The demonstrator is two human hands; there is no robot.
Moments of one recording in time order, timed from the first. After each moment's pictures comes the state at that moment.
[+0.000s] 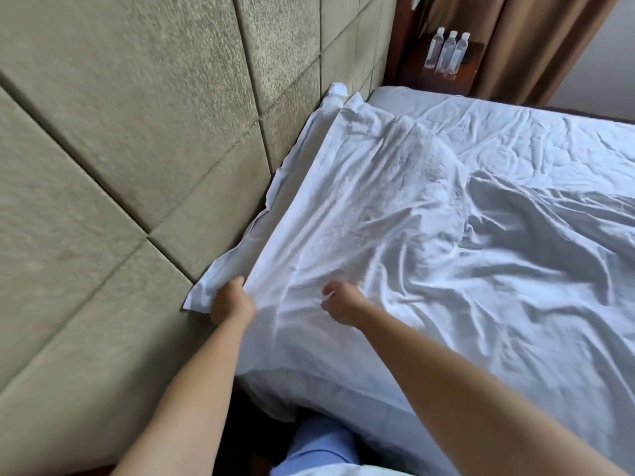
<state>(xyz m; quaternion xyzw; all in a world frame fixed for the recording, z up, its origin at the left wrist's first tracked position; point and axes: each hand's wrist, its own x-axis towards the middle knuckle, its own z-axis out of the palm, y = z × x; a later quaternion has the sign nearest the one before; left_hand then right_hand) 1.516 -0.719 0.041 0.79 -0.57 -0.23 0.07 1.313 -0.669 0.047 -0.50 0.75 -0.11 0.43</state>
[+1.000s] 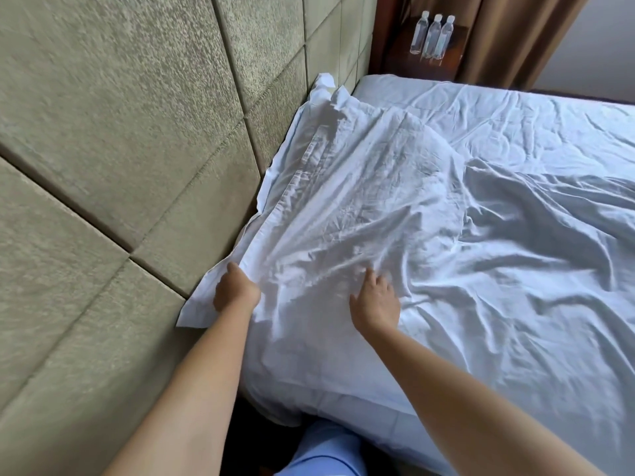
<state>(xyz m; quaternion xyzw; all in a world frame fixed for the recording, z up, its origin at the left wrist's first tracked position) 1.496 -0.765 0.046 0.79 -0.57 -0.24 0.01 1.298 -0.658 0.036 -0.43 0.87 -0.06 0.22</state>
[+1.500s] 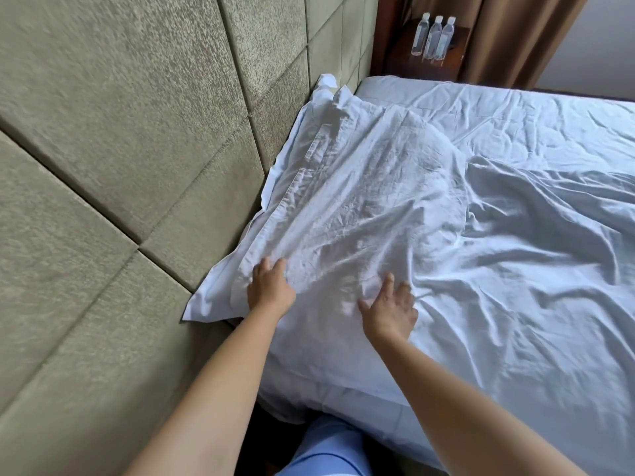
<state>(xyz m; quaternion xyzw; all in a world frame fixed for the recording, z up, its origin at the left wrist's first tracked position) 1.469 -0.738 0.038 0.65 -0.73 -0.21 0.00 1.299 -0.630 0.028 -0.35 0.91 -0.06 0.23</state>
